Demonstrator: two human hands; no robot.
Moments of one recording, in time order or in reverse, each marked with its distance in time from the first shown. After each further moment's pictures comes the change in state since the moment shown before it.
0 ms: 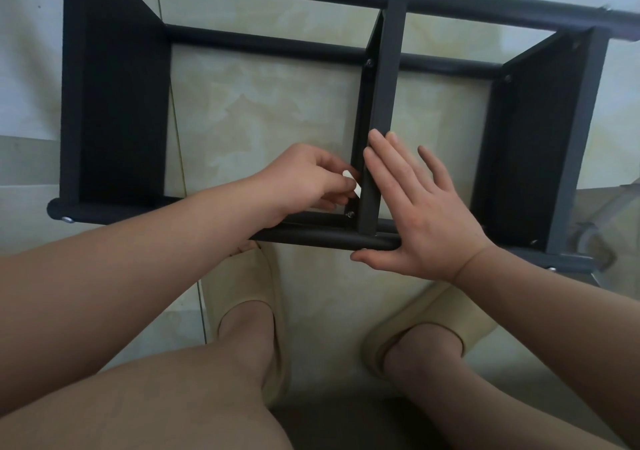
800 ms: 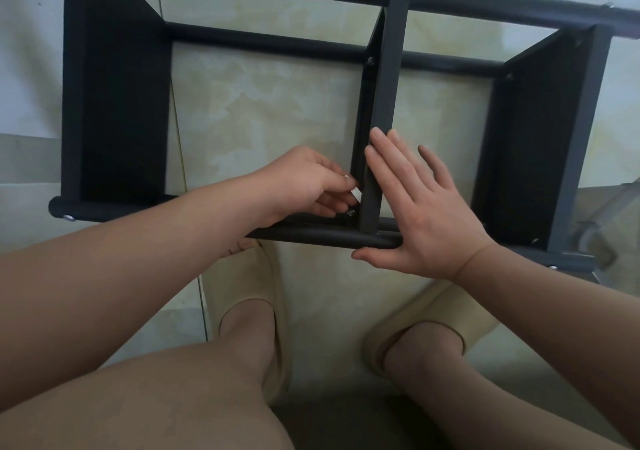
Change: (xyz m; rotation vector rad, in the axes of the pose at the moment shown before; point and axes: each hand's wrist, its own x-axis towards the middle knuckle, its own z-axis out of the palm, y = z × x) left_hand -0.006 0.004 -0.003 -0.067 -0.083 -0.088; right_hand 0.000 -0.001 -0.002 0.019 0.000 0.002
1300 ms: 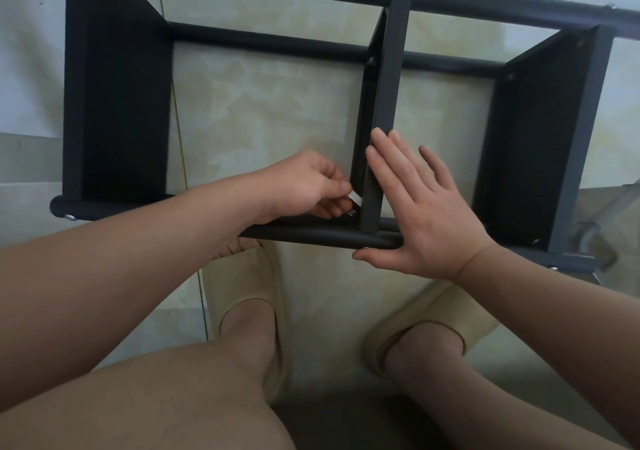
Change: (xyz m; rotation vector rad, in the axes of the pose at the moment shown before) left_hand 0.001 -0.002 -0.002 0.184 -0.055 0.034; right_hand 0.000 0.000 0.001 -0.014 -0.029 0.004
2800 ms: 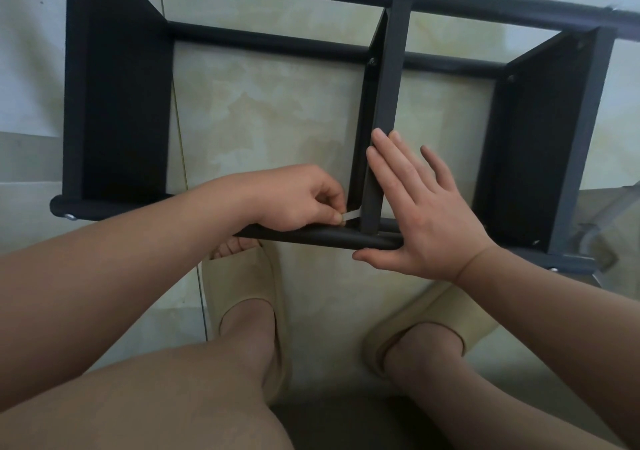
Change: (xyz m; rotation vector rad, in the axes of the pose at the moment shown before) left_hand -0.004 -0.003 -0.016 0.622 -0.174 0.130; right_hand 0.000 0.000 0.000 0.005 0.007 -0.004
